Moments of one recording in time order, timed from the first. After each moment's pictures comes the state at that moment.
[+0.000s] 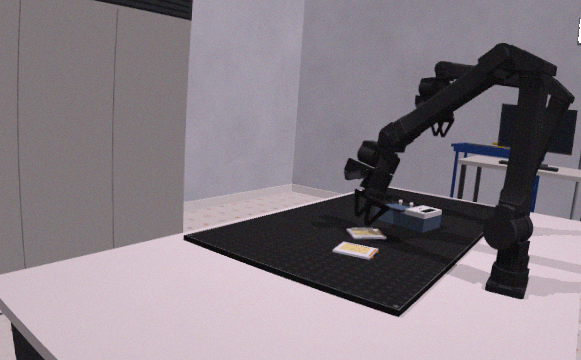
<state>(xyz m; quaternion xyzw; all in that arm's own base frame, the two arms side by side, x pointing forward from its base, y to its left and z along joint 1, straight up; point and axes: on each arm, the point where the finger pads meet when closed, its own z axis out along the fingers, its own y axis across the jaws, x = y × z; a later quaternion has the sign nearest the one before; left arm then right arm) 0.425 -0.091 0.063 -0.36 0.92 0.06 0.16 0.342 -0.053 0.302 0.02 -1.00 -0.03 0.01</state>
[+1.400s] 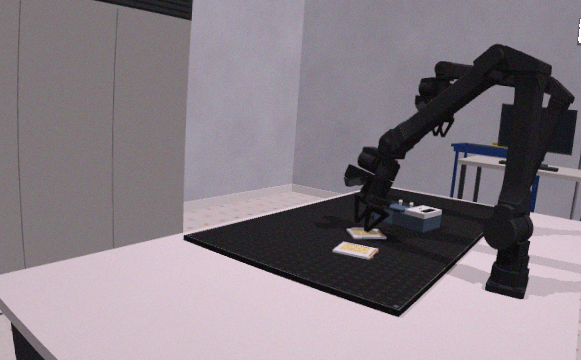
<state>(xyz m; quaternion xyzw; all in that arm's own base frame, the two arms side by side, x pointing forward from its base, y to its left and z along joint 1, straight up) 0.426 -0.095 0.045 -0.36 0.92 0.06 0.17 0.342 -0.053 0.302 0.02 -1.00 -0.03 0.01</state>
